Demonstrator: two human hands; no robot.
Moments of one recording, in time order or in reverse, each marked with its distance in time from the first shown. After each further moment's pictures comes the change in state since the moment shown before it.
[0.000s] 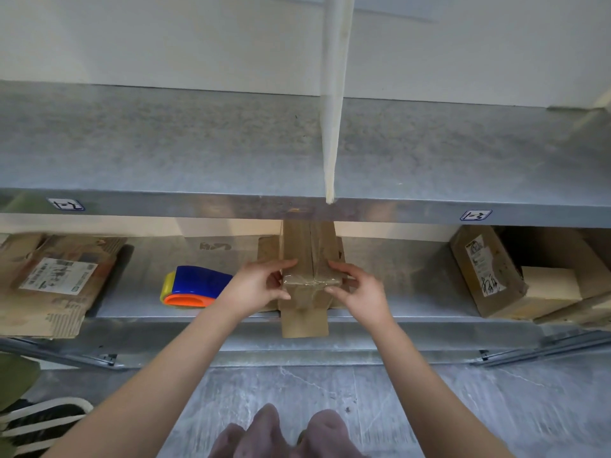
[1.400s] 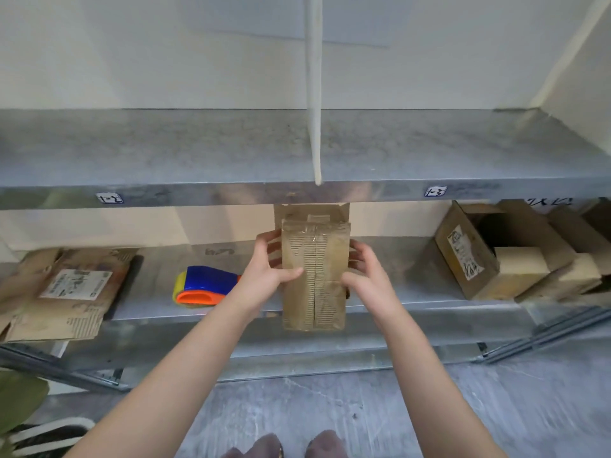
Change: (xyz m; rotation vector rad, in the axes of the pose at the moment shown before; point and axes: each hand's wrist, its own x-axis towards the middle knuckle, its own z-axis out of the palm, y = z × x) left_hand -0.049 0.075 -0.018 -0.826 0.100 -0.169; right_hand -0.062 -0.066 -0.027 0.332 0.042 0.085
